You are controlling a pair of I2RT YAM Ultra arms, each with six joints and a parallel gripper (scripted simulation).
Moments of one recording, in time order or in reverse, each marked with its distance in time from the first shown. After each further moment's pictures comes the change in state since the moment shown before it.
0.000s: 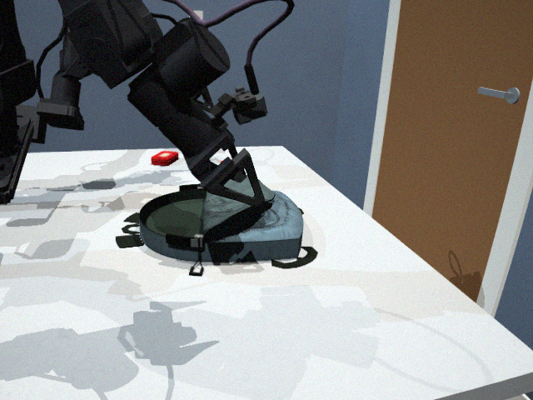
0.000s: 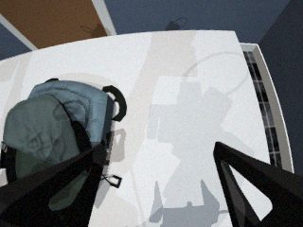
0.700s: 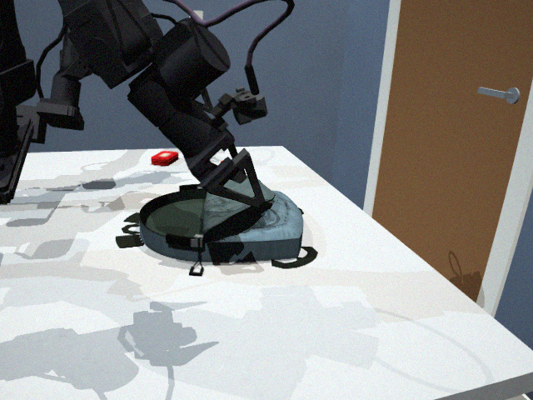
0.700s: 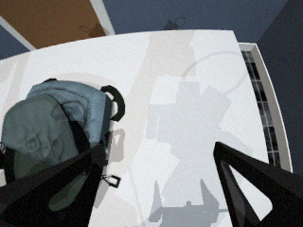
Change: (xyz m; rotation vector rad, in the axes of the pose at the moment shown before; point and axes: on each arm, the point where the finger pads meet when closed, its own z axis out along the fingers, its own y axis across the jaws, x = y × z) left arm 0.003 0.000 0.000 -0.003 0.012 0.000; right arm 0.000 -0.002 0.000 0.009 0.002 0.001
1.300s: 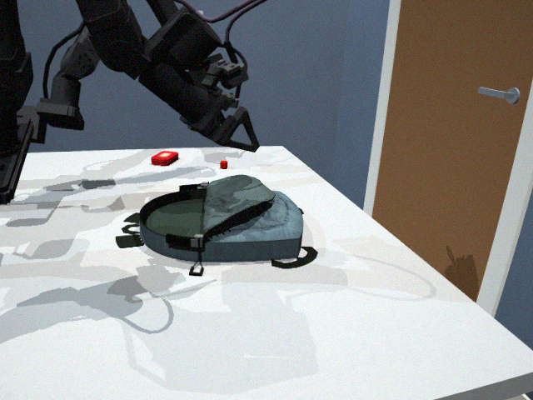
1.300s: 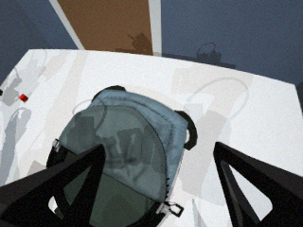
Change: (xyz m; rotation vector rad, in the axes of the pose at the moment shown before) left arm 0.040 0.022 0.081 0.048 0.442 0.146; right arm -0.037 0.160 -0.003 -0.181 -0.129 -0.179
